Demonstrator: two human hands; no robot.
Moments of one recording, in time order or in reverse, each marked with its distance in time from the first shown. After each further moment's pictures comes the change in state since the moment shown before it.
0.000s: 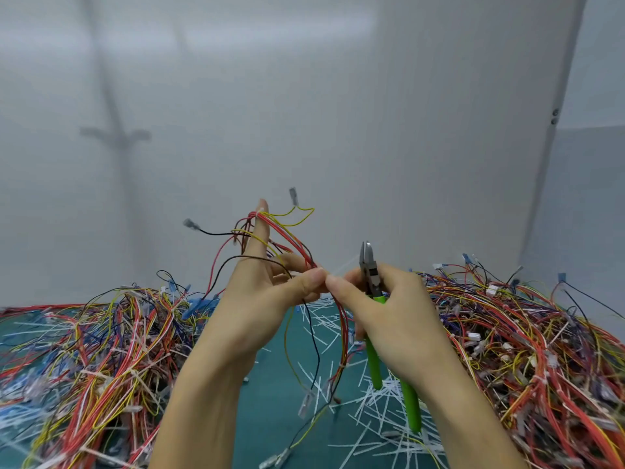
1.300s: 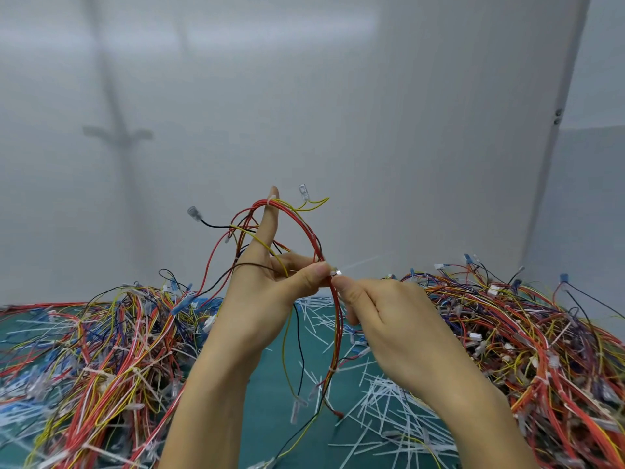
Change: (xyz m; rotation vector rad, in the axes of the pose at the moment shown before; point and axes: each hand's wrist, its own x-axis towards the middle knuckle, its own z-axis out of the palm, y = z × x) left_hand 0.002 -0.002 0.003 -0.006 -0.009 0.068; right_hand -0.002 -0.002 -0.008 -0.515 -0.143 -0.201
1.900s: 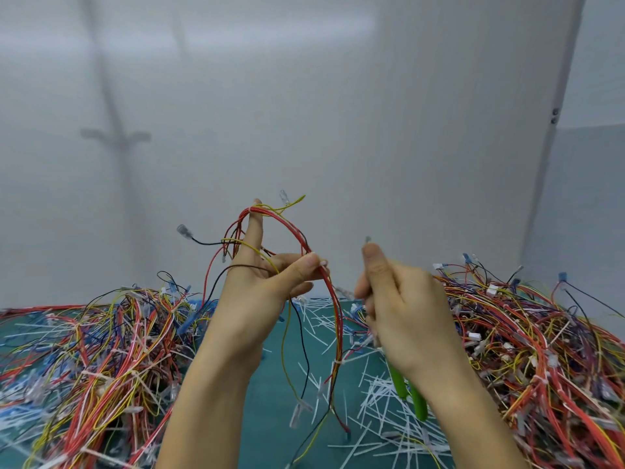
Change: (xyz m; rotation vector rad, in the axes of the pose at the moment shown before) left_hand 0.001 0.001 0.001 -0.114 0.058 -0.073; right_hand 0.003 -0.001 0.001 0.390 0.239 0.130
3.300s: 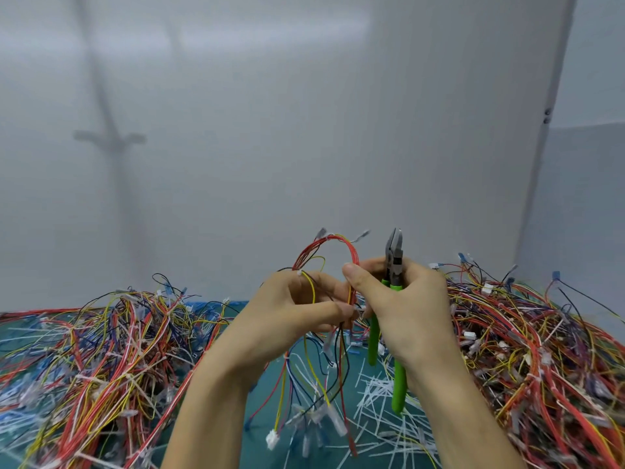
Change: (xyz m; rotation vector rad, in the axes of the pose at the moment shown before) left_hand -0.005 -0.007 0.004 0.247 -0.391 -0.176; right_hand 0.006 0.011 0.007 0.279 0.189 0.161
